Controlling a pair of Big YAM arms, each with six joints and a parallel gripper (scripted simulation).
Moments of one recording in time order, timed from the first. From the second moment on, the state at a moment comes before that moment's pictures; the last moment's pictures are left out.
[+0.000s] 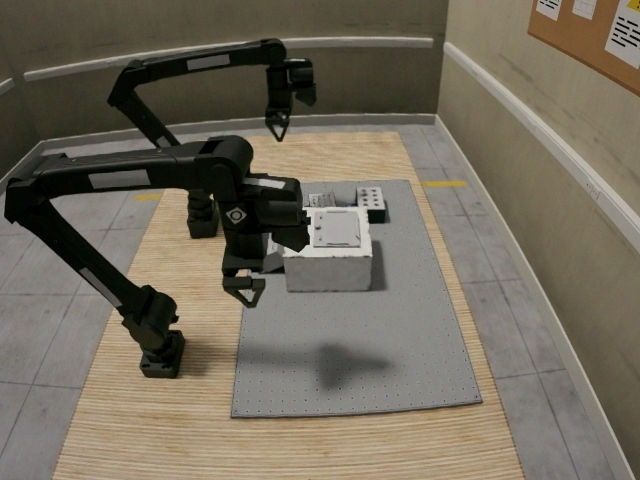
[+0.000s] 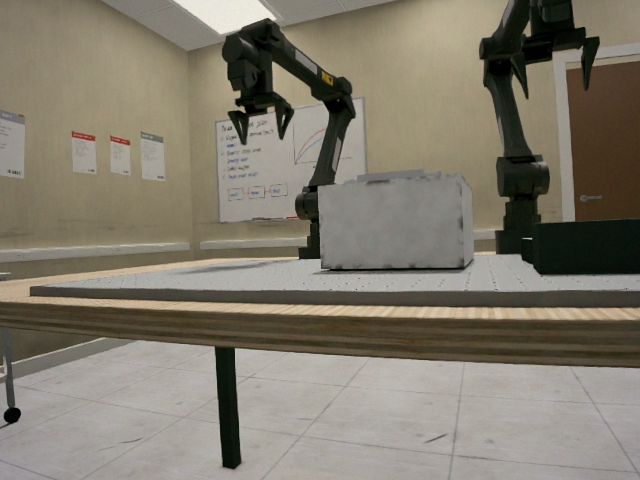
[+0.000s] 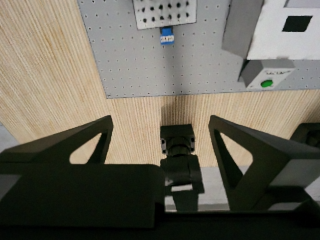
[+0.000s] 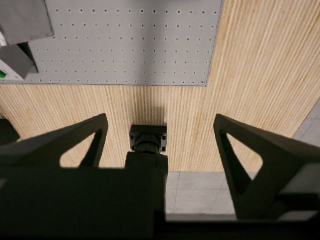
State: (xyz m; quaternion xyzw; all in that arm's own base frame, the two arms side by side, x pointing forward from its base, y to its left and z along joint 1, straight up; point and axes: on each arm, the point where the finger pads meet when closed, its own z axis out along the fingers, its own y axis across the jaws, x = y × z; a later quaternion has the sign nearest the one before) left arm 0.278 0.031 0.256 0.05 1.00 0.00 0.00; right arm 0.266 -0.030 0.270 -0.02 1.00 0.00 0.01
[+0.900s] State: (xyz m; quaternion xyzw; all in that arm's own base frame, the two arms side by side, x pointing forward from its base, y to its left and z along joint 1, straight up) left arm 0.348 0.037 0.236 0.25 0.97 0.00 -0.01; right arm 0.267 -0.030 0.271 -0.02 1.00 0.00 0.01
